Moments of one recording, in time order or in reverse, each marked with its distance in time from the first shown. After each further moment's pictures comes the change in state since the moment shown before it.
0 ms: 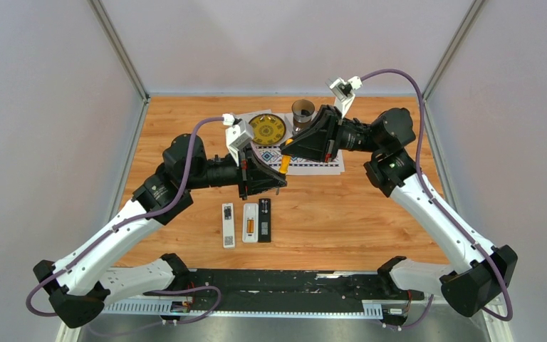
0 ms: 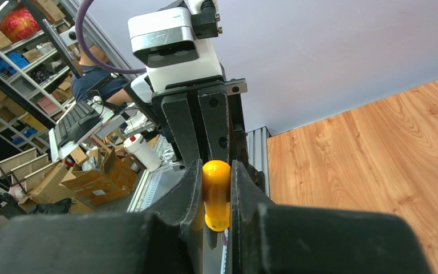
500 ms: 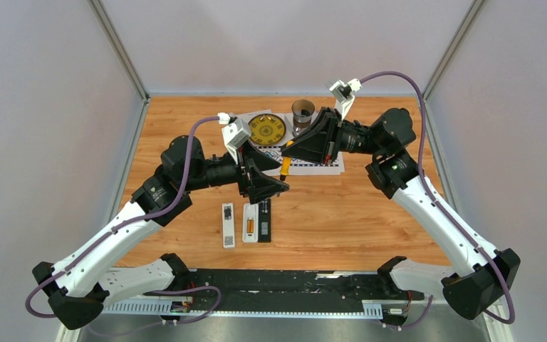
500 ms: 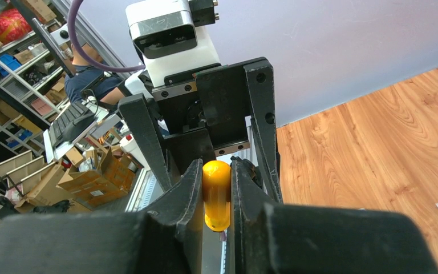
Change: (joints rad) left arm 0.000 -0.015 -0.017 0.011 -0.079 0.005; right arm 0.004 -0.019 -0.002 -0.078 0.013 -0.047
